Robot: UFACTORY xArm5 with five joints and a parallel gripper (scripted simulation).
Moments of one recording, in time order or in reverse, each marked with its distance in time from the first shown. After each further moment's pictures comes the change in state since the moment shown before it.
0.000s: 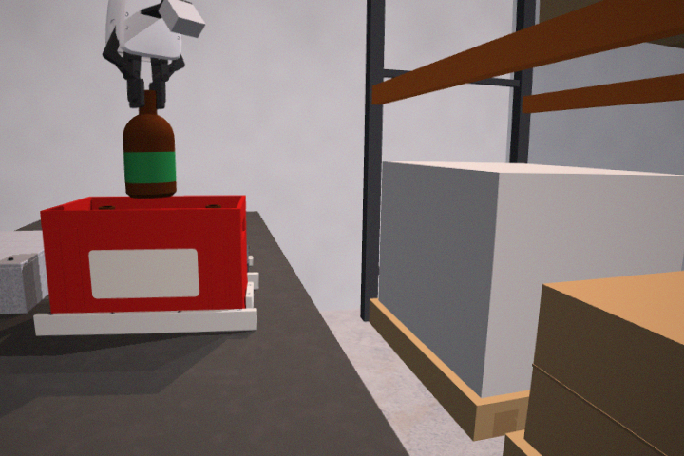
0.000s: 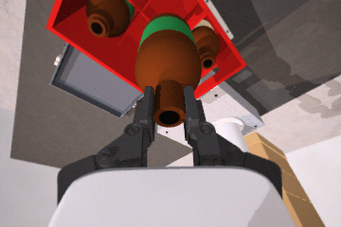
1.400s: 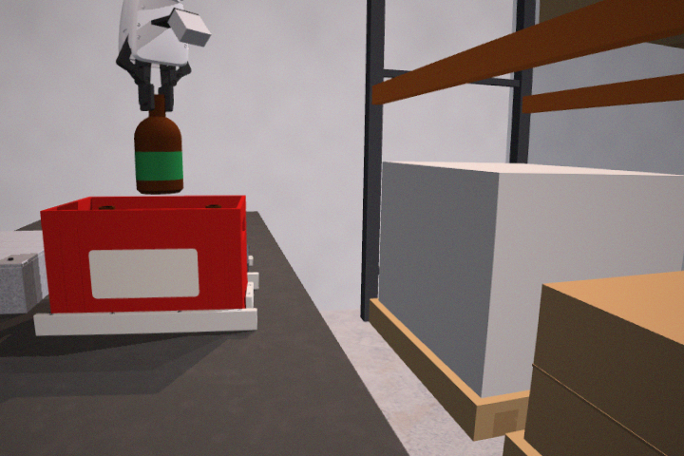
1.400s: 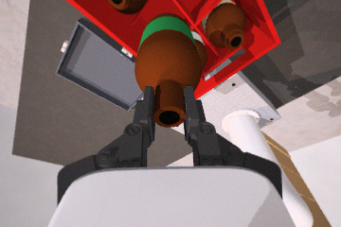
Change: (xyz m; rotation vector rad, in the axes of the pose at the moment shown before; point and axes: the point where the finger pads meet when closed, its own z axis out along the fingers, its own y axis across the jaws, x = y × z) arm -0.039 -0.040 0.000 0.000 -0.002 -0.001
